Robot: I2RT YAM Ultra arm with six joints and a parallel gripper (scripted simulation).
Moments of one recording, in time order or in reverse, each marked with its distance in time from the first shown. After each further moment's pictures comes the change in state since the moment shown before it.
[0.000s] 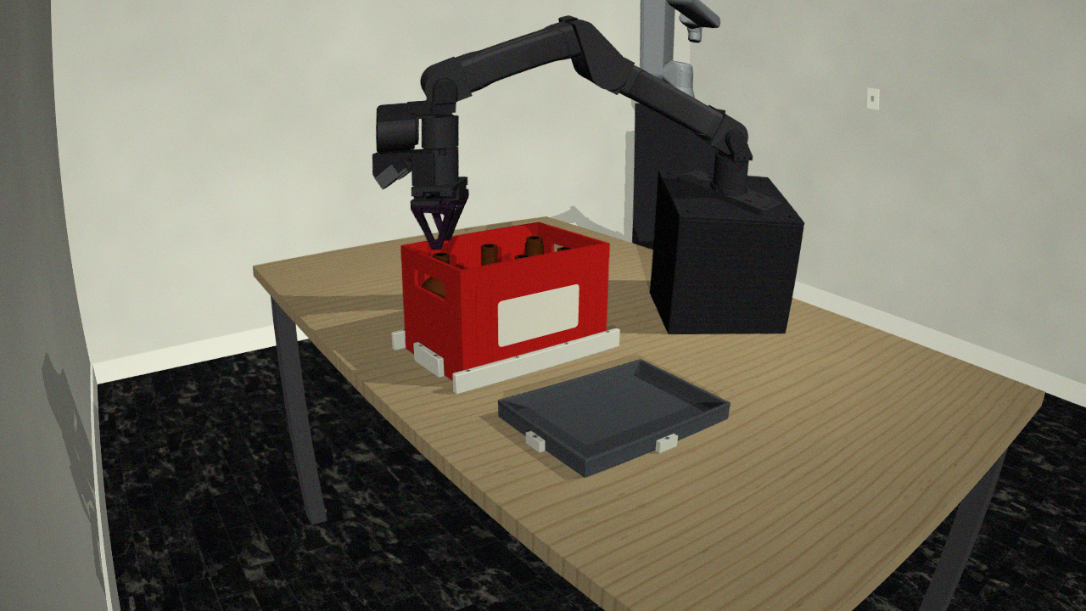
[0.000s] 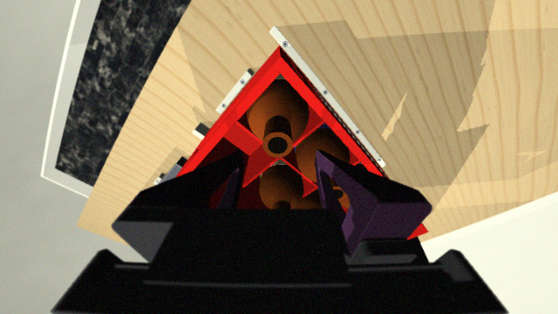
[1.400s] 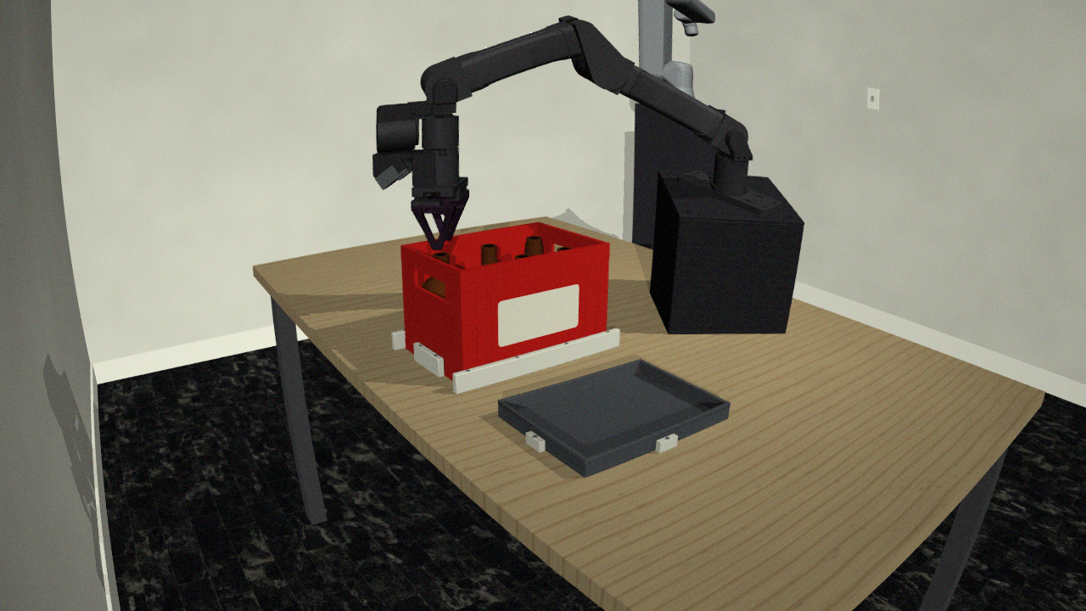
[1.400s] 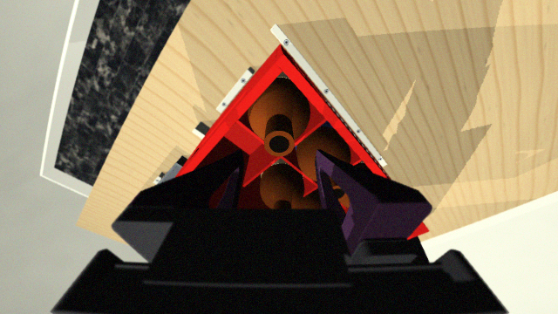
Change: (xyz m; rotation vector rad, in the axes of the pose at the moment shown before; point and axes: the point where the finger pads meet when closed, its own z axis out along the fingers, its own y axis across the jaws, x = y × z) arm 0.001 0.001 0.000 0.001 0.003 -0.002
